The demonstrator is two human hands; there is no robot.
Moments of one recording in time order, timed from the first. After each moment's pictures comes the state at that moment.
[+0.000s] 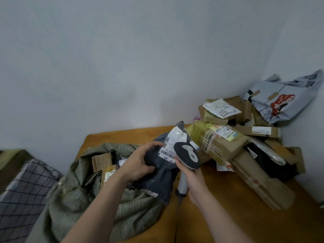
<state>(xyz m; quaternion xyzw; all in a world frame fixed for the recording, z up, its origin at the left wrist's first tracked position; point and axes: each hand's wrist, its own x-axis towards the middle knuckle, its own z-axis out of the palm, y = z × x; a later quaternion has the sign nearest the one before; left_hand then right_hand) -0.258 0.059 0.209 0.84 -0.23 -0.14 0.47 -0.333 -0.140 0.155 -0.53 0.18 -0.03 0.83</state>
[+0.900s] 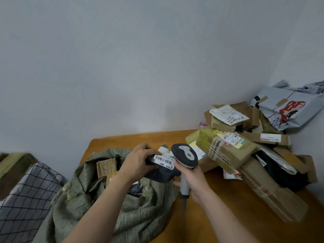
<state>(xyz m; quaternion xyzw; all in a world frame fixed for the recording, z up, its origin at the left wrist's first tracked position) -0.219 0.078 0.191 0.92 -0.28 0.07 0.26 -0.299 -0.128 0.159 -0.58 0.19 0.02 0.79</state>
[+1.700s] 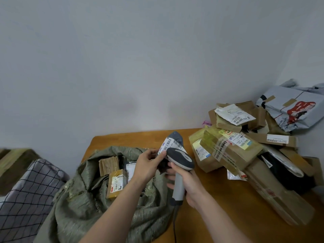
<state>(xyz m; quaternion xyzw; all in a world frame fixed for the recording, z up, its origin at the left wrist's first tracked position) -0.233 0.050 0.172 0.74 0.01 -0.08 0.66 -0.297 -0.103 0.159 -0.56 0.17 0.11 0.80</state>
